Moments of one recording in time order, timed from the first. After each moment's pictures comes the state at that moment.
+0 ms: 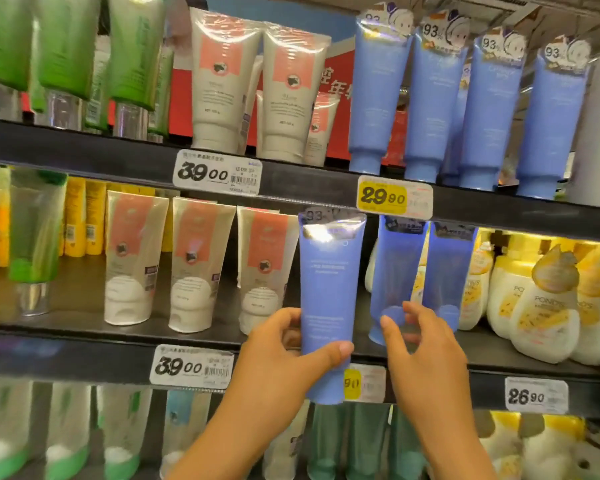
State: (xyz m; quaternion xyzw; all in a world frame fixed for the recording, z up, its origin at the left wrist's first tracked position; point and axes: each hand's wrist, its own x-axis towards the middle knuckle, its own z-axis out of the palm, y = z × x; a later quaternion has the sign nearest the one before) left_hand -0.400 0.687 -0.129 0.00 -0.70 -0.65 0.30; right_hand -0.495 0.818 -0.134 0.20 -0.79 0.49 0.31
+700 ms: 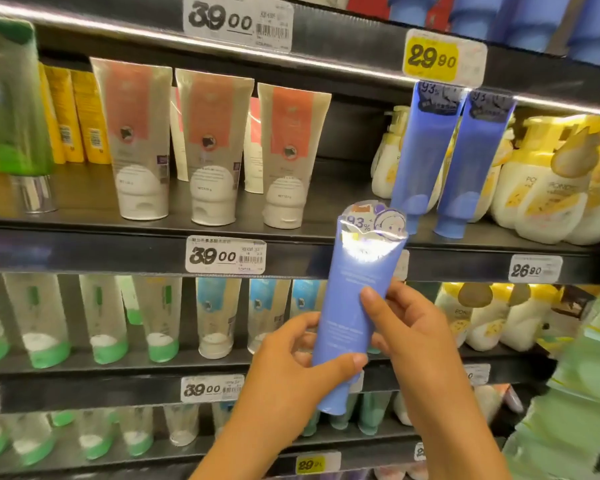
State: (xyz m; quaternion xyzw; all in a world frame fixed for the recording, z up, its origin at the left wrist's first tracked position) left_hand -0.339 0.690 -0.216 0.06 -0.70 -0.69 0.18; right_hand -0.405 0.801 -0.195 0.22 -0.65 0.73 0.01
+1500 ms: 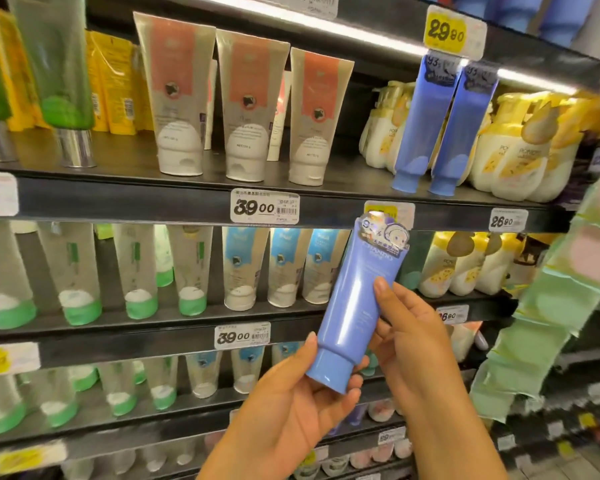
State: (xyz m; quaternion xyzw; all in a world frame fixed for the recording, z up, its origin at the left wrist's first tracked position) left_hand -0.272 0.660 -0.277 0.02 -0.26 -0.96 -0.13; right_hand -0.332 0.773 -0.231 0.07 -0.54 0.84 -0.03
